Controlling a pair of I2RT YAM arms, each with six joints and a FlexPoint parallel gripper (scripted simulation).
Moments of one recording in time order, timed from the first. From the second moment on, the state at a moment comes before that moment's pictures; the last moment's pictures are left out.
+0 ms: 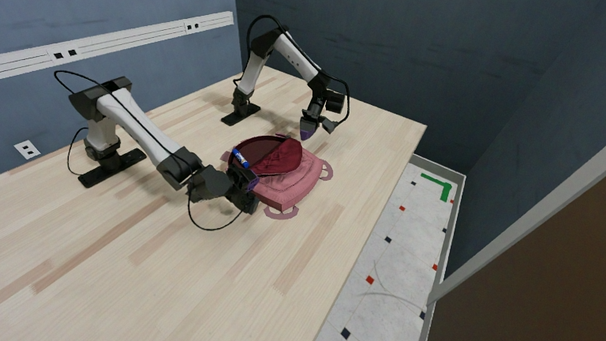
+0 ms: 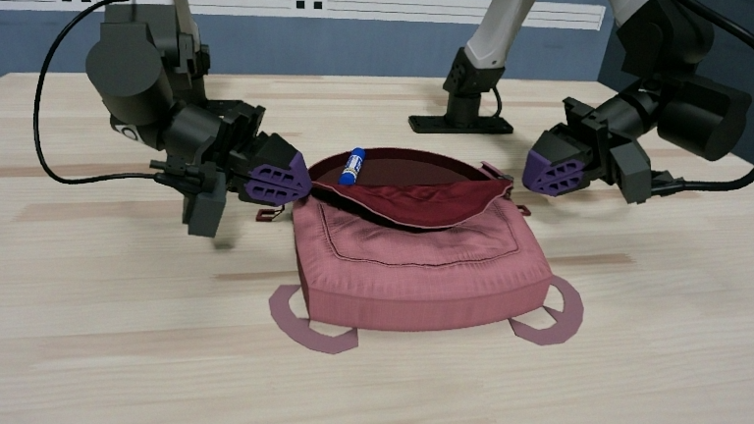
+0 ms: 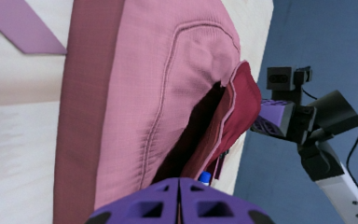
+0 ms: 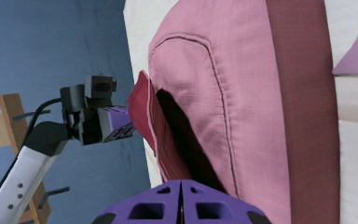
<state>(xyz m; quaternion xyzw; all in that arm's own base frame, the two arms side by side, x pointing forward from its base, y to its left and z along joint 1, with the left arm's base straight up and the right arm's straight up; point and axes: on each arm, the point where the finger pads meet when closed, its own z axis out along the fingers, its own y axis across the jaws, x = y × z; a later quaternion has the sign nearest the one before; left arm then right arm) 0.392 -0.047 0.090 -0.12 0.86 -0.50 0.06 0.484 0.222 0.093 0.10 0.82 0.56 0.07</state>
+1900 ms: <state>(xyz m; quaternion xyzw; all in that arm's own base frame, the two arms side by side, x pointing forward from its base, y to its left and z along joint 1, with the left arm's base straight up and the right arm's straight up) 0.403 -0.072 0.072 -0.12 0.86 -0.49 0.06 0.498 0.247 0.082 0.11 0.82 0.56 0.08</state>
